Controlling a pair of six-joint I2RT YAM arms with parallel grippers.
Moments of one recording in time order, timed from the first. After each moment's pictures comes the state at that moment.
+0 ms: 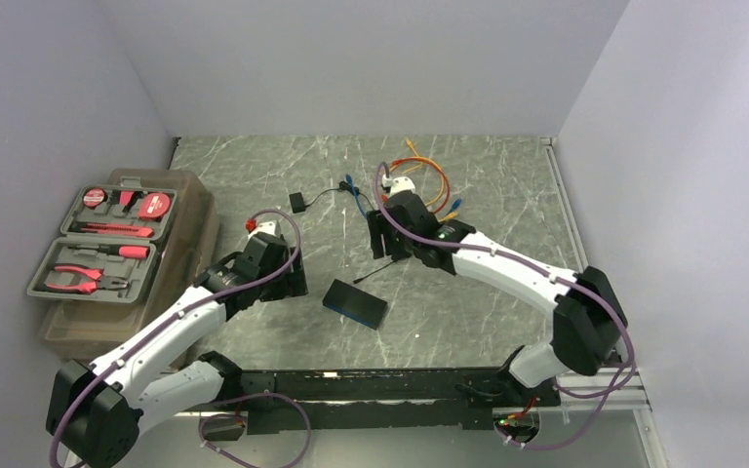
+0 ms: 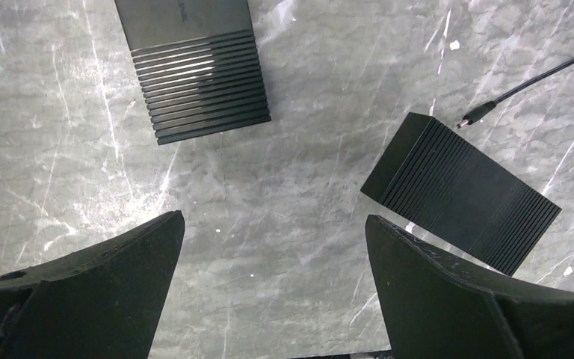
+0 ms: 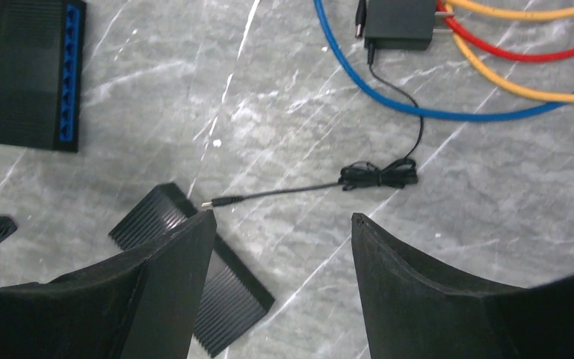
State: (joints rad) left arm -0.55 0.98 0.66 -0.64 -0.21 -0.63; right arm 0.80 1.44 1.06 -0.35 0.22 0.41
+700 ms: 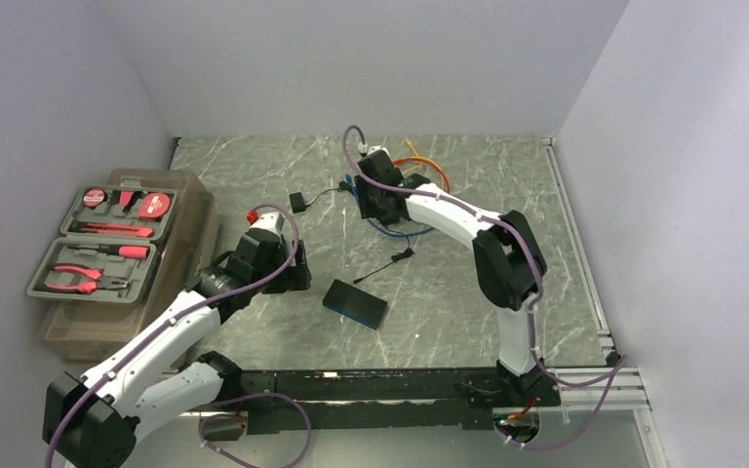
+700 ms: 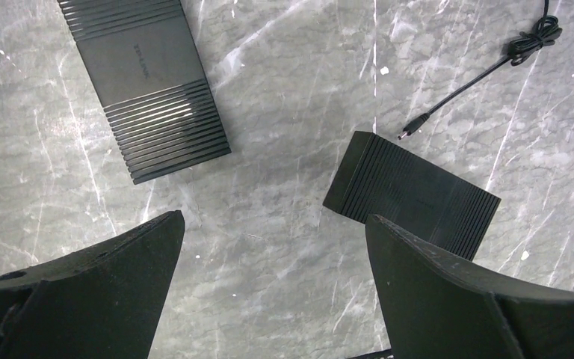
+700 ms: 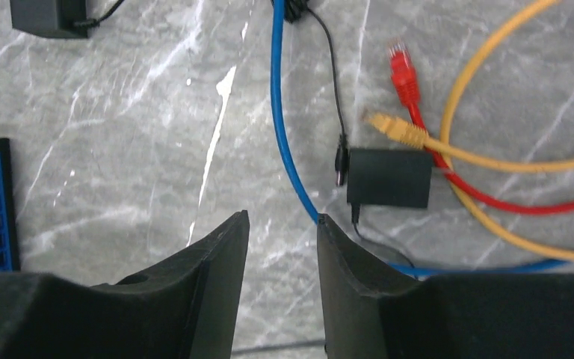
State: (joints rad) left arm -0.54 0.93 0.69 -0.57 -0.16 -0.55; right arm 0.66 1.97 1.55 -0.41 0.16 0.35
